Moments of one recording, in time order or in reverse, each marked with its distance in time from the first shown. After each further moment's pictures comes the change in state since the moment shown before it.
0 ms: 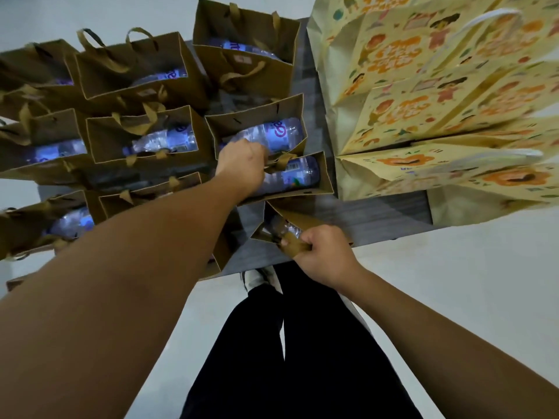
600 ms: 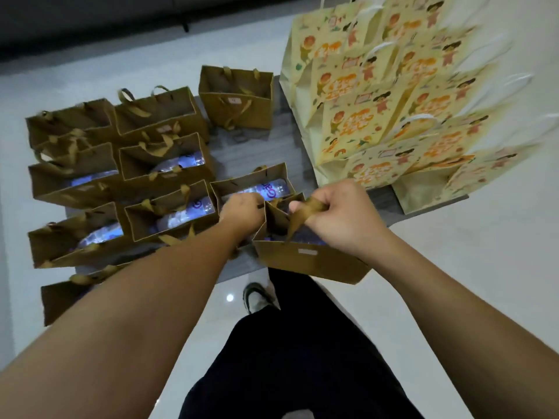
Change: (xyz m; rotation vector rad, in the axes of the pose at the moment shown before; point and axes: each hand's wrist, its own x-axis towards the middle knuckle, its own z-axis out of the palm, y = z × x) left_hand -0.130 0.030 -0.008 -0.293 -0.105 -0.119; right_hand -0.126 -0.065 -0.050 0.170 0.341 -0.175
